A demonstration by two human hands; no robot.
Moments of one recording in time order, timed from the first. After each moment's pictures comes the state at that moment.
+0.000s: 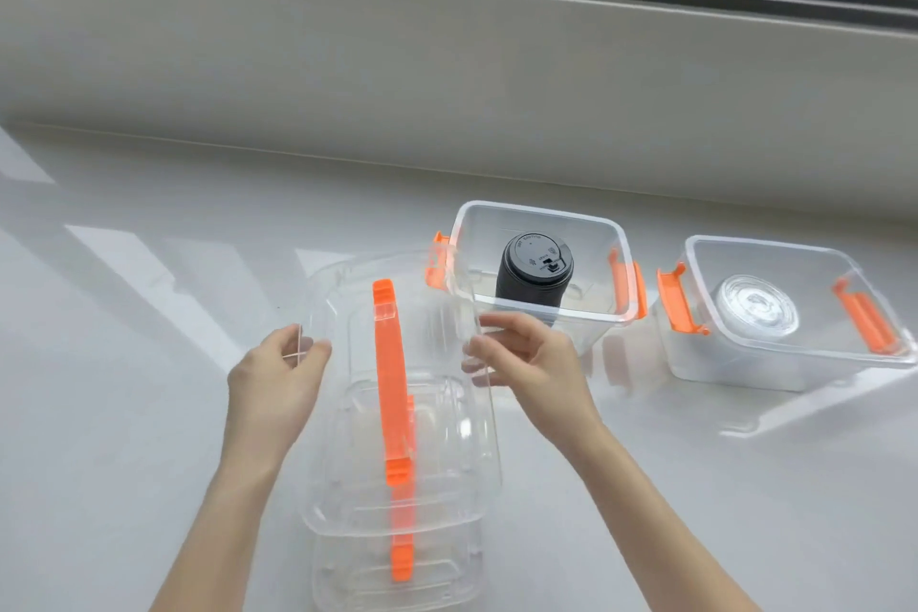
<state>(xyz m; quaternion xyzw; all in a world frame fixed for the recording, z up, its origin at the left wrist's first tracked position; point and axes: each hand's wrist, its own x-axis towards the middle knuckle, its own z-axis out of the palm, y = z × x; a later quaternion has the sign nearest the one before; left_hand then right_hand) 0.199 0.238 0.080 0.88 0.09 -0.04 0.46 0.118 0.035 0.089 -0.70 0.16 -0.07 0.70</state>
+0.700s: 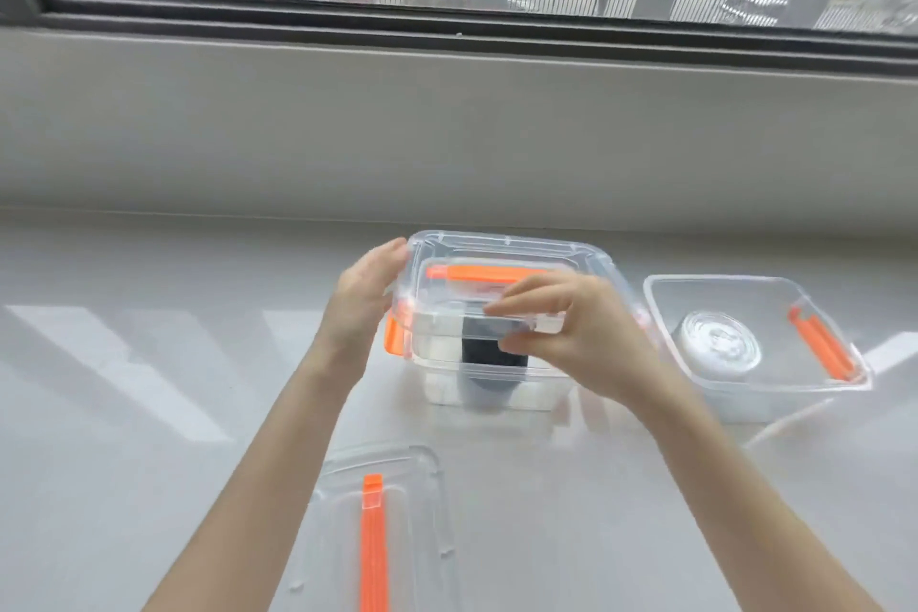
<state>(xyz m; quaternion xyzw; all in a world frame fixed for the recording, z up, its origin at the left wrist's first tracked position) 0.274 0.111 0.131 0.65 -0.12 -0.21 0.72 0.148 -0.047 0.164 -0.90 0.03 -0.13 0.41</state>
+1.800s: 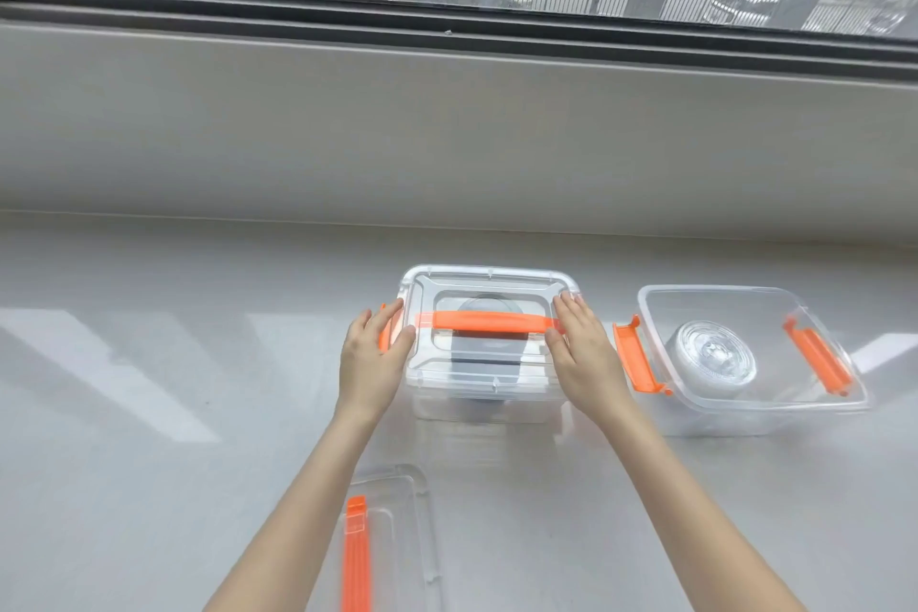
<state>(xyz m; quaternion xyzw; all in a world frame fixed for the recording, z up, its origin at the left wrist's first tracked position) 0.281 0.089 0.040 0.83 -0.08 -0.10 0.54 0.175 -0.114 0.039 -0.92 0.22 -0.12 0.30</state>
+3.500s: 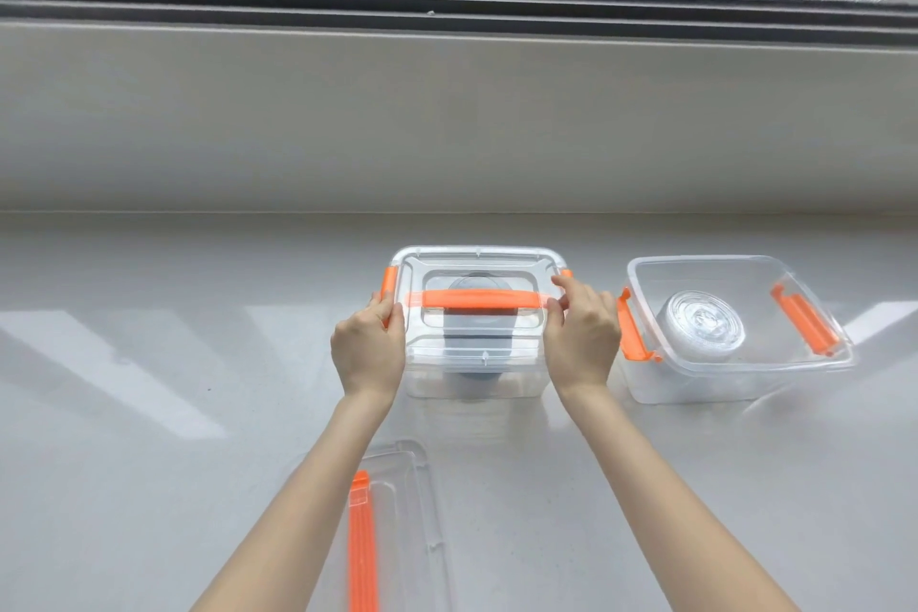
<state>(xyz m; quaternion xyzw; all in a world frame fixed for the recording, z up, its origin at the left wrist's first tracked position) 0.268 0.084 0.047 0.90 -0.12 0.09 0.41 0.175 -0.088 0.042 -0.84 0.34 -0.35 0.22</state>
